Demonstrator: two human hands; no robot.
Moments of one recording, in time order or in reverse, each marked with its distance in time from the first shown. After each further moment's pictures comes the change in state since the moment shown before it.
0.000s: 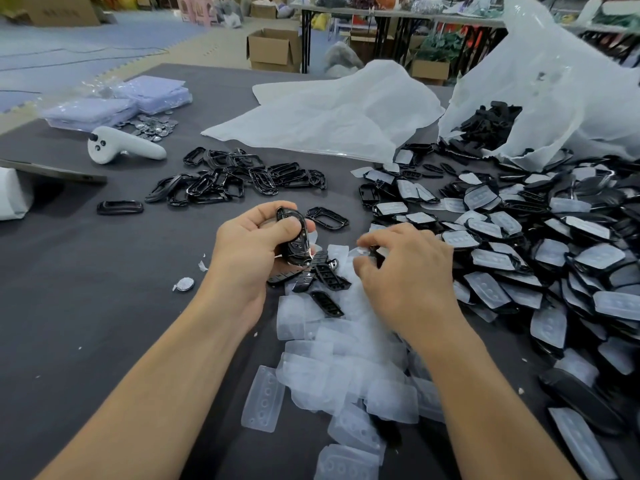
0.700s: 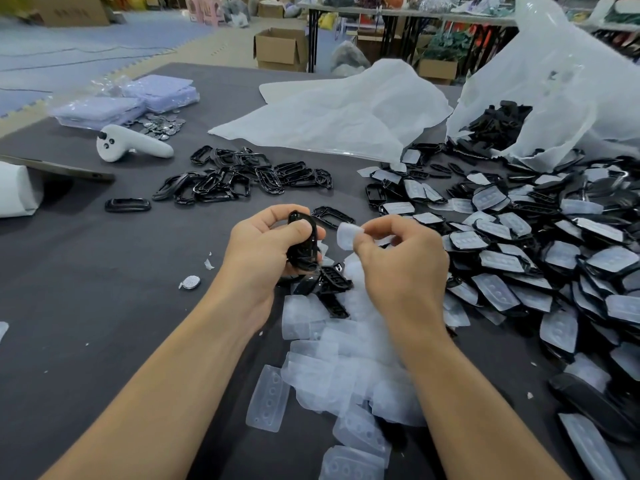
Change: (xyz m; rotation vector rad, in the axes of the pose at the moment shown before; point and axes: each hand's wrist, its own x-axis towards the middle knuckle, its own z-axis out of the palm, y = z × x) left_hand 0.000 -0.004 0.002 0.088 -0.004 0.001; right_hand 0.002 -0.023 0.010 0.556 0.215 0.231
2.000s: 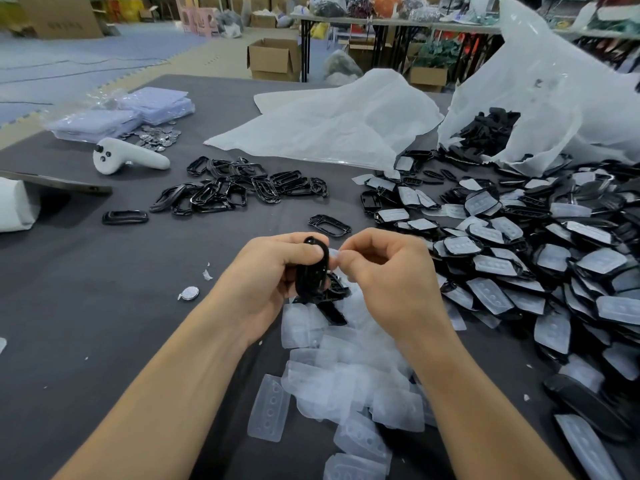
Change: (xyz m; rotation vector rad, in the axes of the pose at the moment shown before) left_hand -0.004 0.004 -0.004 -0.002 -0.247 -0.191; right_hand -0.007 -0.007 -0.014 0.208 -0.313 -0.011
